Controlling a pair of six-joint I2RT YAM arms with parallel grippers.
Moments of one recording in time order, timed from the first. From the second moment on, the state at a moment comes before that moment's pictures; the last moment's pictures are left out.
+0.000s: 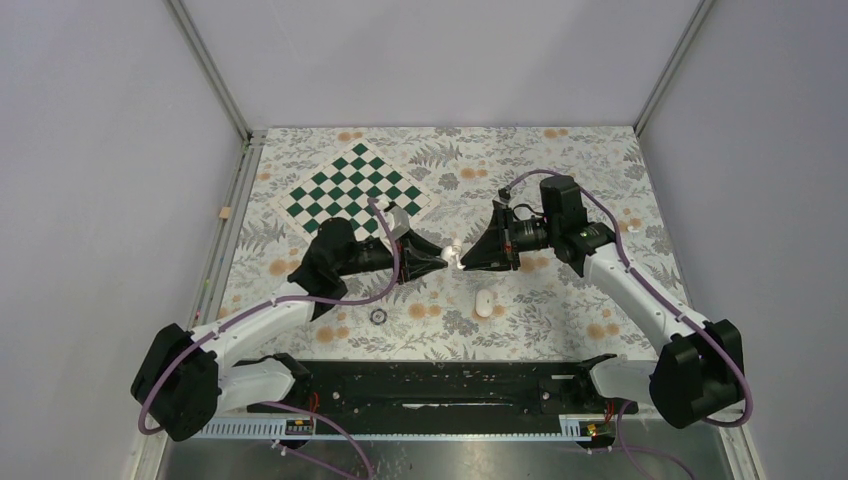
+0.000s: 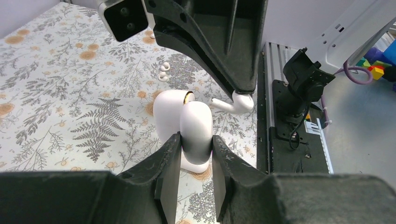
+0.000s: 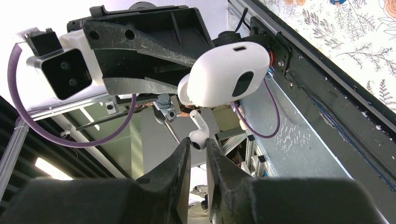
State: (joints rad) left arm -0.65 1.14 0.62 0.53 0.75 -0.14; right arm 0.38 1.24 0.91 -0.29 -1.14 1.11
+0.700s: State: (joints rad) left arm -0.67 1.11 0.62 0.46 0.73 -0.08; right arm 0.38 1.26 0.90 -0.22 -1.14 1.17
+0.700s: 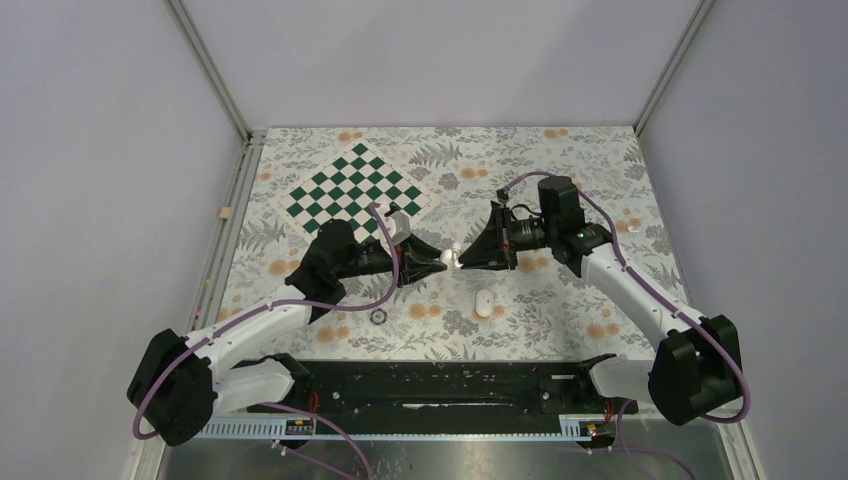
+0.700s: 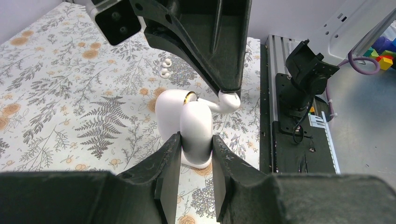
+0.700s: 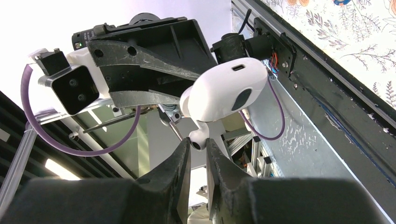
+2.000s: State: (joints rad) left arm -0.68 1.09 0.61 0.44 0.71 -0.05; right arm 0.39 1.27 0.79 0.04 -1.13 1.39
